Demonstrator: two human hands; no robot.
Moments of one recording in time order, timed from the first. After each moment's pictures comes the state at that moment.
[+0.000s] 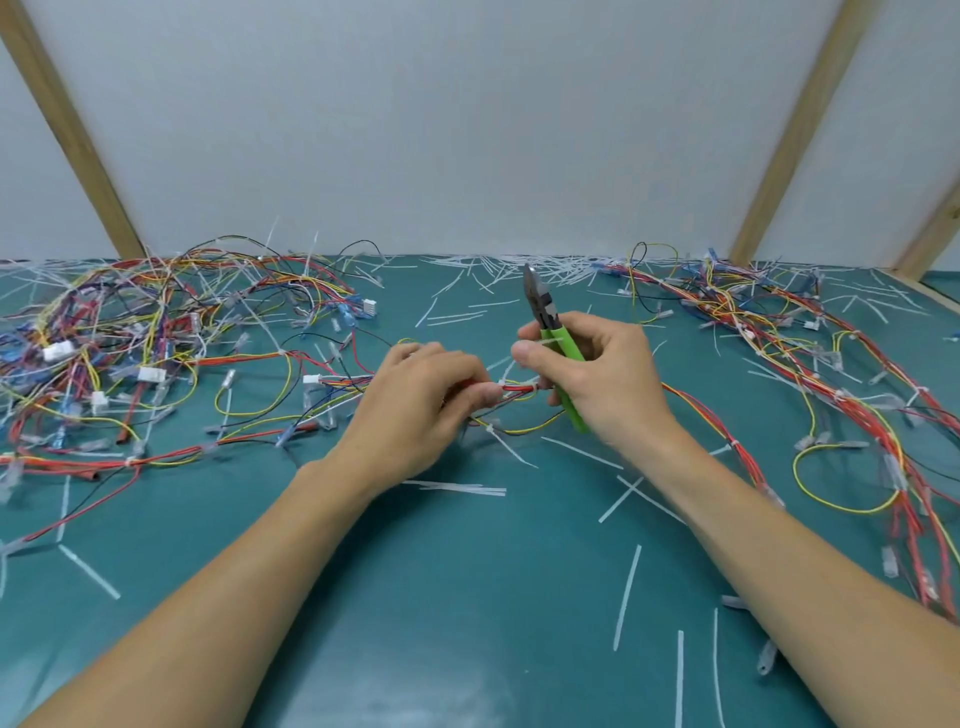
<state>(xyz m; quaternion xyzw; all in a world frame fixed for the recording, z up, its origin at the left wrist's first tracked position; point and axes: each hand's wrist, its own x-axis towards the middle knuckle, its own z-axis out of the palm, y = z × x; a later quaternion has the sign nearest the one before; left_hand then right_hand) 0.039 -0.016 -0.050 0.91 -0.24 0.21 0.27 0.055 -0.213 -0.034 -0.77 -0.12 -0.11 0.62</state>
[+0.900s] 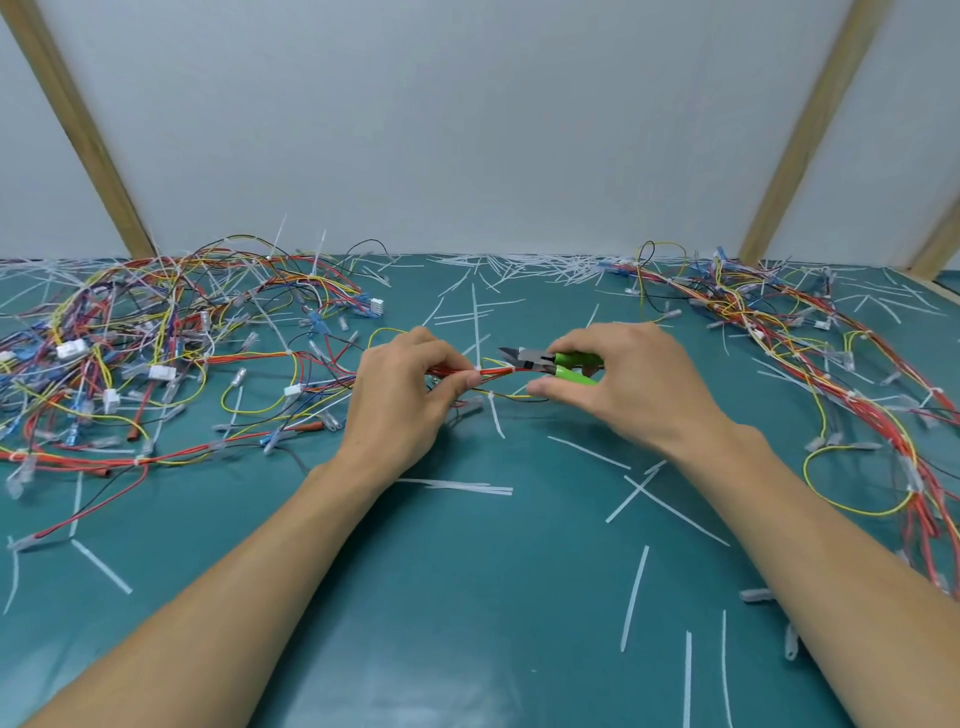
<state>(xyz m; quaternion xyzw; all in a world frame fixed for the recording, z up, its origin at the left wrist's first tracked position) 0.048 -0.008 -0.058 0.88 -0.15 0.28 0.36 0.065 -0.244 -0.028 -0.94 -0.21 -0.18 0.22</state>
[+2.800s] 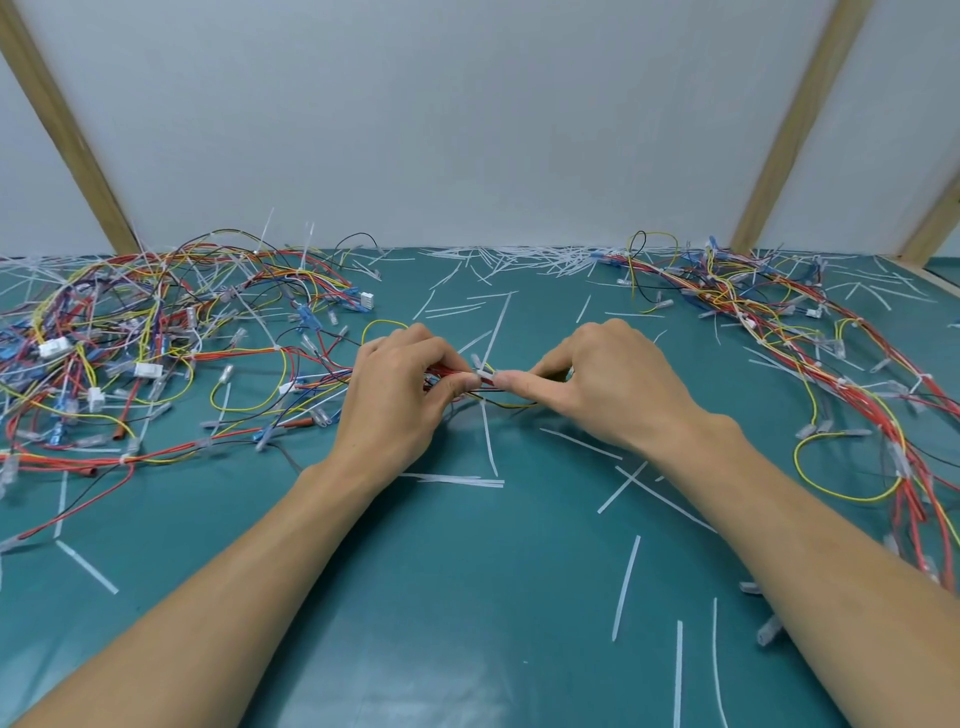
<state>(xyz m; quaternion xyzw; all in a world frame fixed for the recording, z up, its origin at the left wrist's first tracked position) 0.044 -0.012 -0.058 0.89 -0.16 0.27 0.33 0.058 -0.228 -0.030 -0.95 -0.20 -0.16 0.20</state>
